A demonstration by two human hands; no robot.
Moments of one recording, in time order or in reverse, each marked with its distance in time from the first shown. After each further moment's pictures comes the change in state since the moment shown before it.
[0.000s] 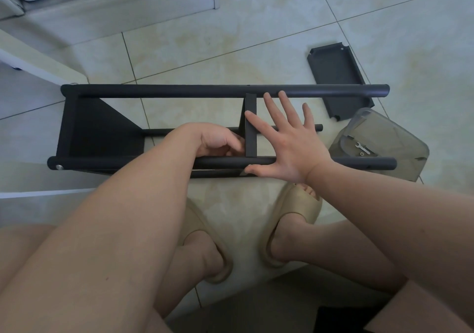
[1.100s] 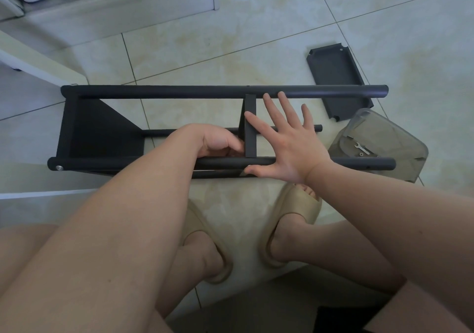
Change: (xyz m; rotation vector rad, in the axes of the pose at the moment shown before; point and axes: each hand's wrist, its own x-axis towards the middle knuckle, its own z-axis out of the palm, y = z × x) left_hand -0.001 0.002 0.003 0.069 0.033 -0.064; right_hand 0.000 0.000 0.000 0.006 0.012 -0.006
